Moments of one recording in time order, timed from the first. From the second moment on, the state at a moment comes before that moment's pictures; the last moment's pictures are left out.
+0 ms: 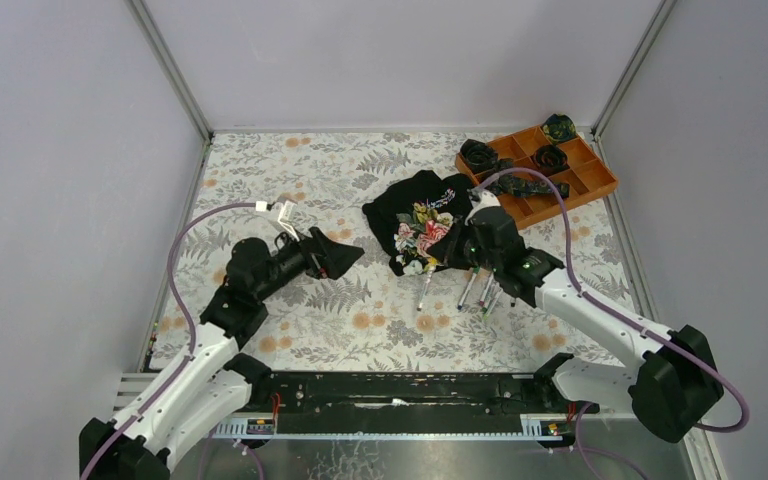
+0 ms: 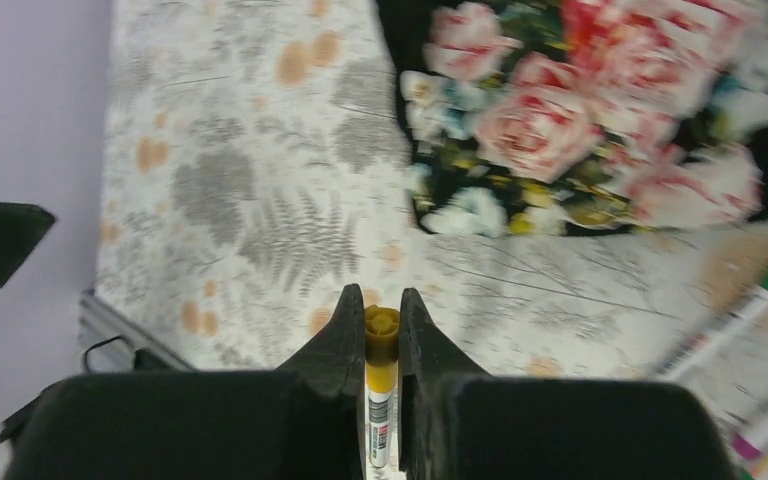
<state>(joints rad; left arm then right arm) -0.43 0.72 0.51 0.14 0.42 -0.63 0.67 1.16 0.79 -0.16 -0.06 0.74</state>
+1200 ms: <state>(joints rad) 0.21 0.98 0.07 0.61 -0.24 -0.57 0.12 1.04 0.26 0.33 0.34 0.23</state>
